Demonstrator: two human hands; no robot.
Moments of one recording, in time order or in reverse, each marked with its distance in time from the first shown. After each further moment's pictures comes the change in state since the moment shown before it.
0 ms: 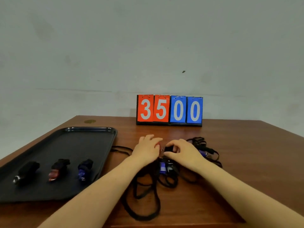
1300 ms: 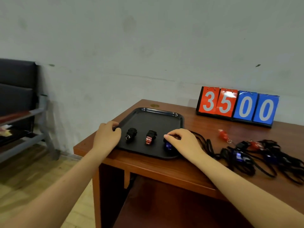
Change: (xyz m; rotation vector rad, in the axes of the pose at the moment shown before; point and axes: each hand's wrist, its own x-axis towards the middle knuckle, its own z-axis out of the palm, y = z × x) left_hand -0.215 -0.224 -0.144 -0.165 0.612 -0.547; right_hand -0.012 -0.208 0.096 0.301 -0.013 -0.198
